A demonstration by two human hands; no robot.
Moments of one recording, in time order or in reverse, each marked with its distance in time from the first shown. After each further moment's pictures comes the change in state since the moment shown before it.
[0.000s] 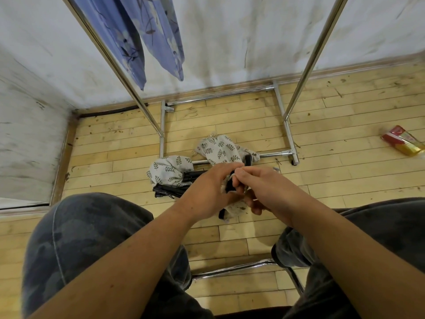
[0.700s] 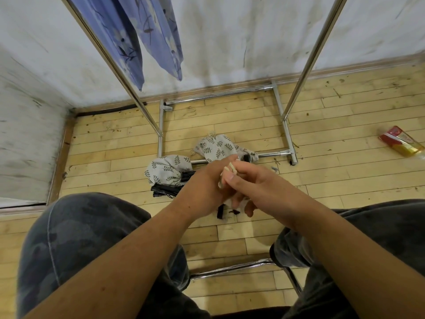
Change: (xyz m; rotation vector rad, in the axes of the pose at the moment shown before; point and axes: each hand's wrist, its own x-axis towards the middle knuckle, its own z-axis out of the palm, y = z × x) left_hand -0.001 0.008 -0.007 -0.070 0.038 -0.016; right_hand -0.013 -0.009 0.000 -0.100 -0.135 -0.221
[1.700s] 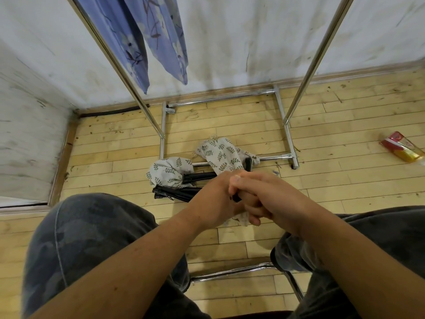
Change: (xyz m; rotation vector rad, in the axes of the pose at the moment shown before) left_hand -0.004 0.017 0.013 -0.041 -0.070 0.123; right_hand -0.001 -0.002 0.000 0.196 -0.033 0.161
